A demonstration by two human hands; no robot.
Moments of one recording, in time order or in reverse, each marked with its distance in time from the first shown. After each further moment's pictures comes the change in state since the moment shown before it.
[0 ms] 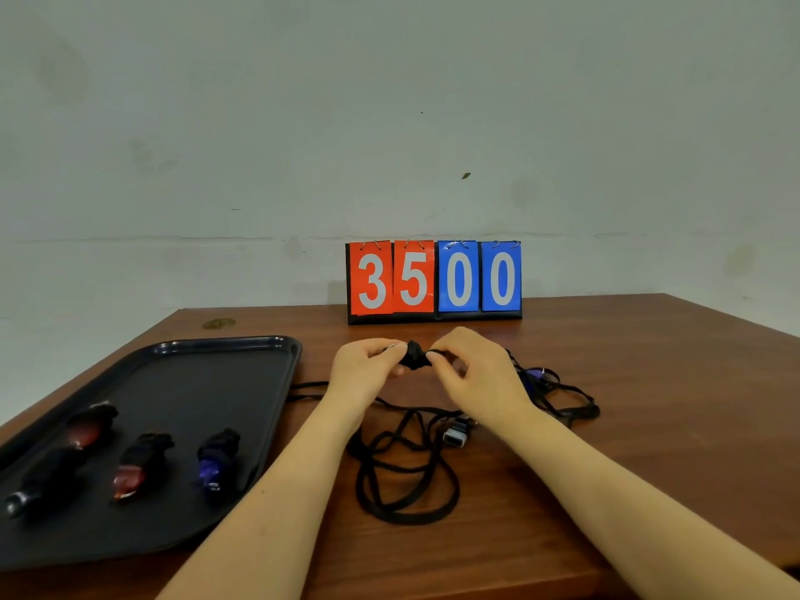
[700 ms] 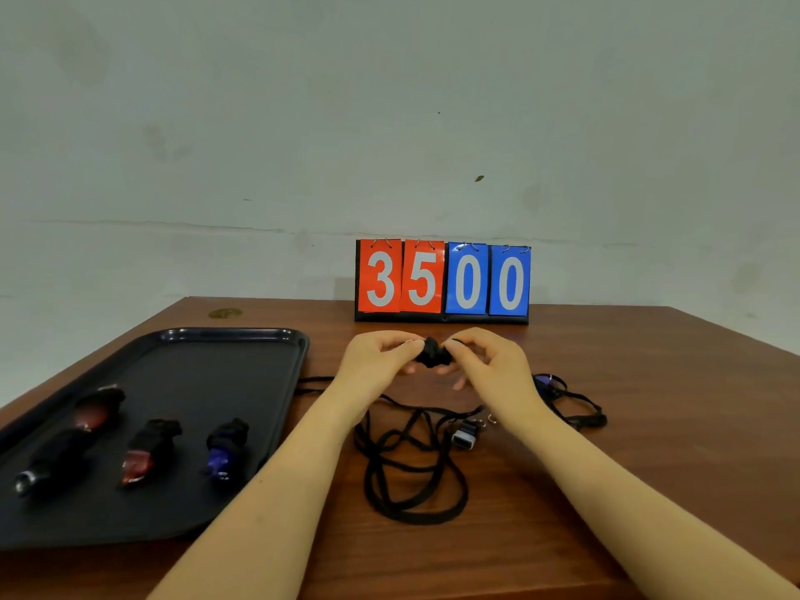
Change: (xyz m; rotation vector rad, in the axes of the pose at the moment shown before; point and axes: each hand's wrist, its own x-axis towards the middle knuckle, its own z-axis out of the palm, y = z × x) left_hand 0.003 0.002 -0.008 0.025 -0.108 0.109; right_hand 0.002 -0.007 -0.004 0.570 0.018 0.317
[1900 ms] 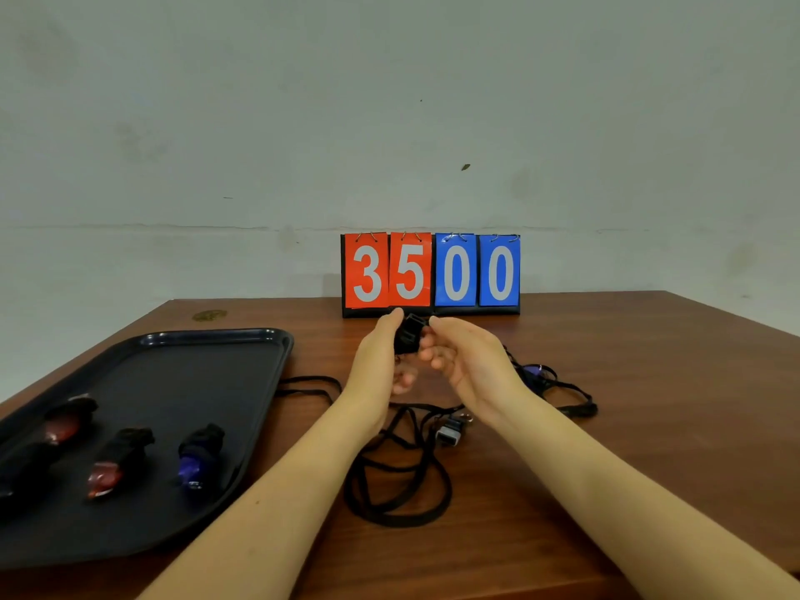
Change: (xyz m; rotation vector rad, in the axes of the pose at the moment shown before) left_hand -0.009 0.016 0.033 -0.433 0.040 -0.223; right_hand 0.003 -0.021 0.004 0.761 -0.076 0.343
